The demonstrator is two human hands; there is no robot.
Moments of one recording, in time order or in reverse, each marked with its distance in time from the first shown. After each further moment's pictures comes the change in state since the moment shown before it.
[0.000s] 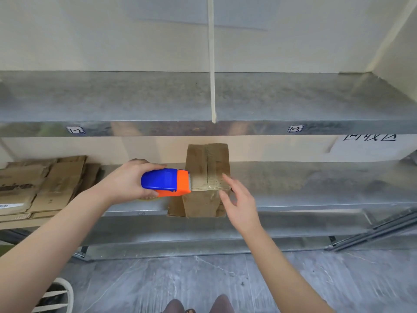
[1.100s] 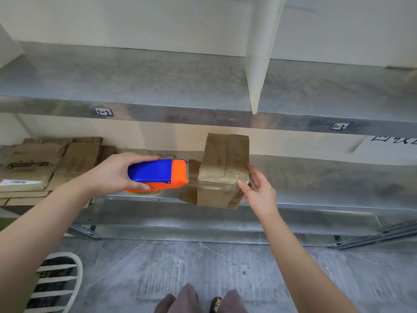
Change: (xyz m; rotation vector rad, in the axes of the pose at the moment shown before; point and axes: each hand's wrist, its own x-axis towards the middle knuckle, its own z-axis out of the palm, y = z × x) left_hand -0.039 -0.065 -0.013 -0.204 0.004 0.017; right_hand 0.023 -0.007 0.016 0.408 0.027 0.327
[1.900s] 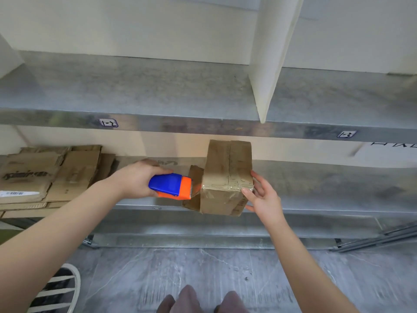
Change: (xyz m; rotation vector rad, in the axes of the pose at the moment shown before) left_hand 0.041 -0.008 0.020 0.294 -0.180 0.091; right_hand 0.000 -0.001 0.000 0.111 -0.027 0.063
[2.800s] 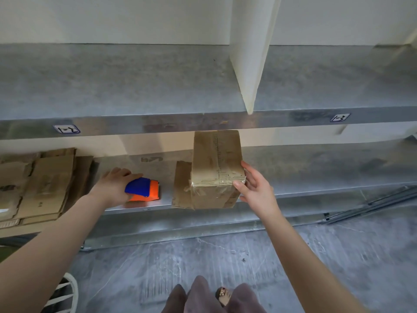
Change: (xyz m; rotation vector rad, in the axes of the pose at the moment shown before) left_hand 0.022 -0.077 0.075 0.132 -0.109 -0.293; right_hand 0.006 0.009 -0.003 -0.086 0.003 -0.060
